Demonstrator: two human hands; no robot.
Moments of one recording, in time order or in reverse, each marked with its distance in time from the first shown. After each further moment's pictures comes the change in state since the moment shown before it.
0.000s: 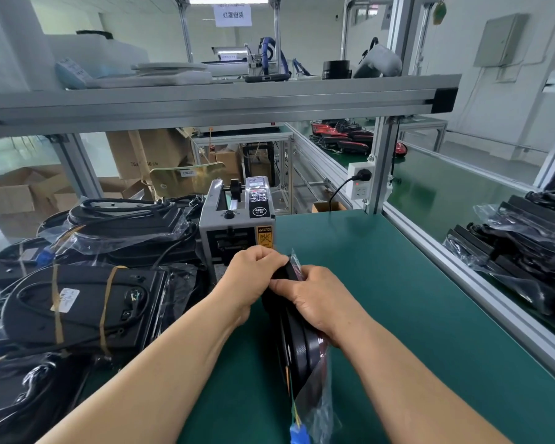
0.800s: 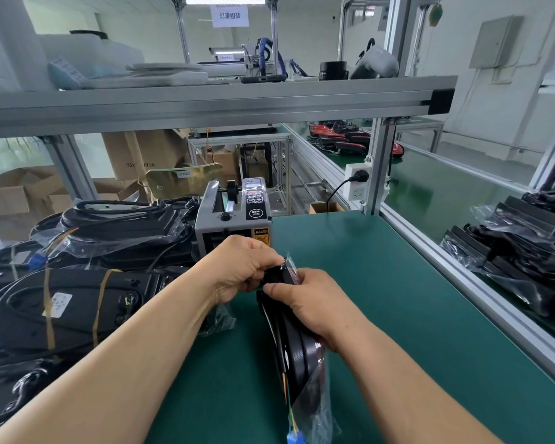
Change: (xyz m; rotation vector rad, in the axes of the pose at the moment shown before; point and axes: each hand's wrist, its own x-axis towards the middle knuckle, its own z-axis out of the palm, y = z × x) left_hand 0.009 0.028 -0.020 0.066 -0.287 -0.065; right_hand 0.006 0.006 0.001 -0.033 -0.005 -0.011
